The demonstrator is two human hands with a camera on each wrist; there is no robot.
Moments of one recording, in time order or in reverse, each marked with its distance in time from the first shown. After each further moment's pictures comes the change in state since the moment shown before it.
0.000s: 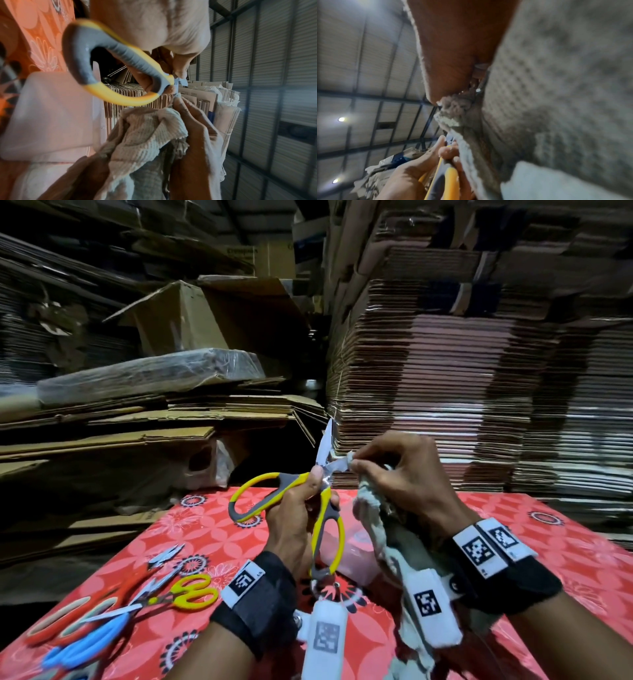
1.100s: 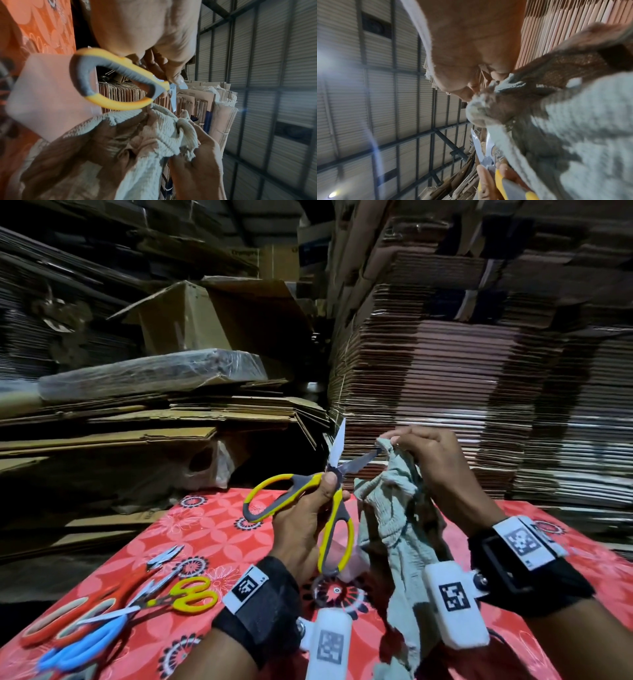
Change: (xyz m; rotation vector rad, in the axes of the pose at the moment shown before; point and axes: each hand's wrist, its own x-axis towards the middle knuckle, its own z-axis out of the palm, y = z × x) left_hand 0.000 -0.006 0.000 0.020 0.040 -0.012; right_hand 0.014 0.004 -0.017 0.454 0.066 0.372
